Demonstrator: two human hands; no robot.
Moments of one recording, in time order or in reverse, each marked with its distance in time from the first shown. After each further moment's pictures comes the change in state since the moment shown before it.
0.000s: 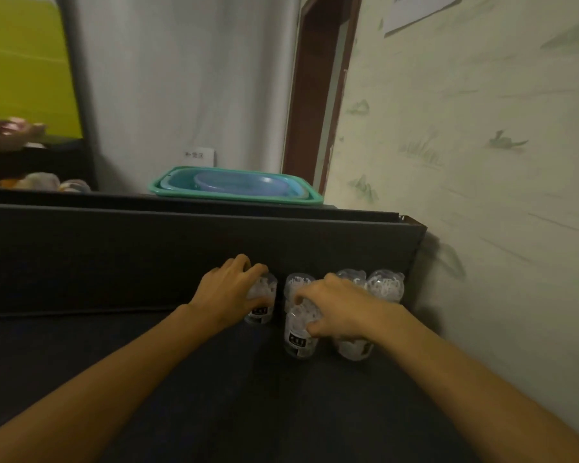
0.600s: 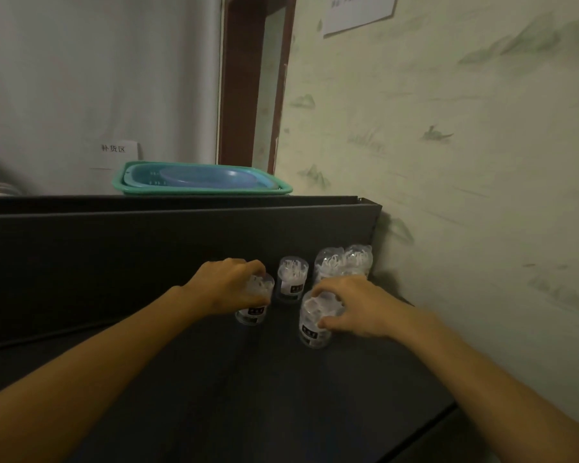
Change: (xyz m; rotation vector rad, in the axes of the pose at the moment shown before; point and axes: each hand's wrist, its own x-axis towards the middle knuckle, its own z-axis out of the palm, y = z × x) left_hand -0.007 -0.039 -0.018 -0.132 -0.180 0.310; right_hand -0.050 -0.057 0.006 0.180 0.117 0.343
